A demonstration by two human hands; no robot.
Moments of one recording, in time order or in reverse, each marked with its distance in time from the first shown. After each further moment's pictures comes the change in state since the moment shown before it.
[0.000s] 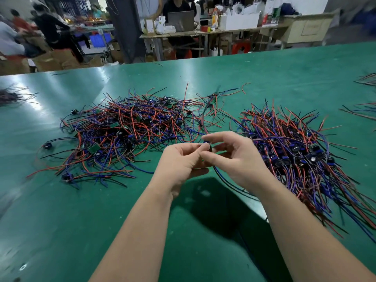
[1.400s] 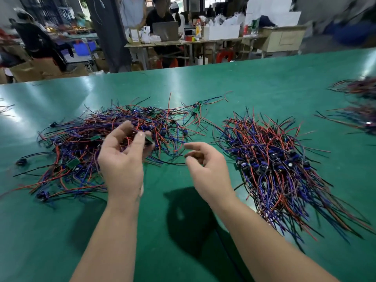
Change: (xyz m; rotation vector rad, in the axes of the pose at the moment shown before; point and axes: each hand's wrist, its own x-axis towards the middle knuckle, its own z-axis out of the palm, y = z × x) left_hand 0.012 0.012 -0.029 -0.226 0.530 0.584; right_hand 0.000 0.005 0.031 0.040 0.255 0.122
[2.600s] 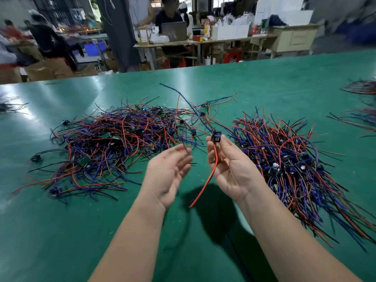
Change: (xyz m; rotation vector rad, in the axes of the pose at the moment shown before) left_hand -0.021 -0.009 0.020 -0.144 -0.180 -0.745; right_hand 0.018 -0.016 -0.015 1.144 0.048 0.468
